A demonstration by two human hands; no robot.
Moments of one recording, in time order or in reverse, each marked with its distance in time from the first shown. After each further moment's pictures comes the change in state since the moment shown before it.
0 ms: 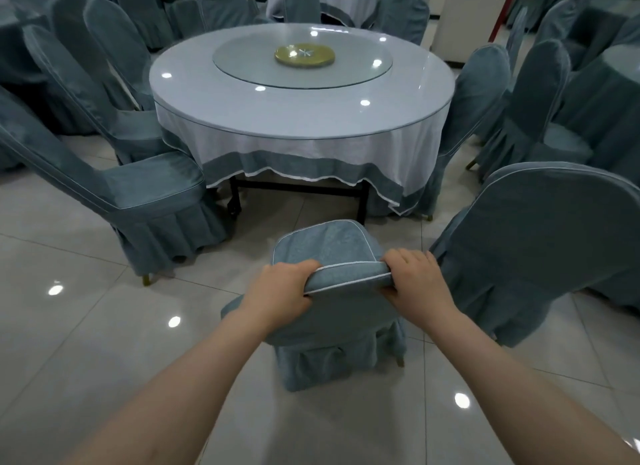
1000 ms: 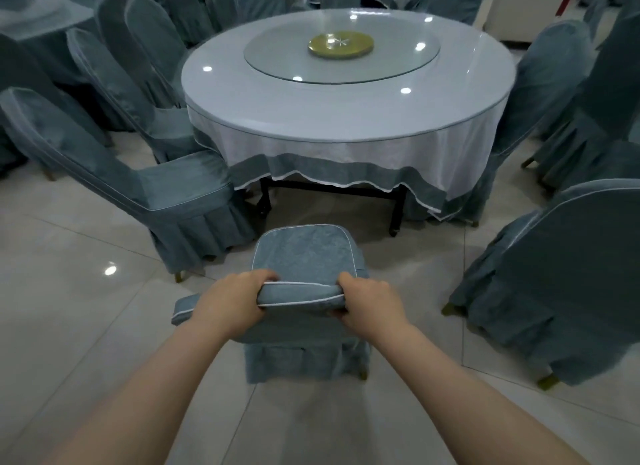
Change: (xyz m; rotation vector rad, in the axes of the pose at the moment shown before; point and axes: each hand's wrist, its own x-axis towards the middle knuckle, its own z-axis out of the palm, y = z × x) left_hand 0.044 -0.092 -0.019 0.082 -0.152 -0.342; right_hand 0.106 -0.062 0.062 0.117 -0.136 -0.179
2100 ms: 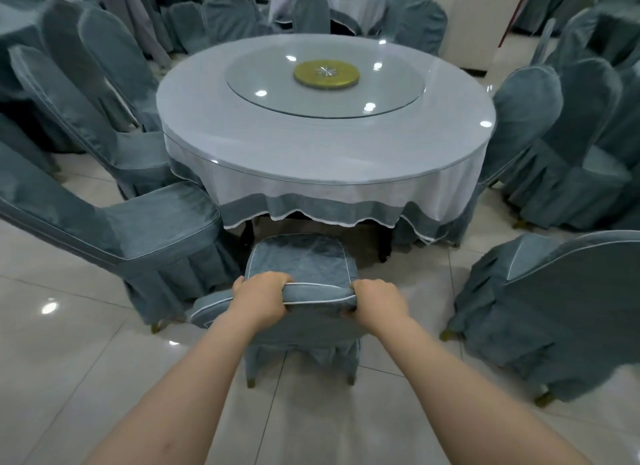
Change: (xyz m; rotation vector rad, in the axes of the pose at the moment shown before) left_hand 0.154 -0.084 -0.063 -0.069 -0.094 0.086; right_hand 0.169 -0.046 -0.010 -0.055 -0.139 0.342
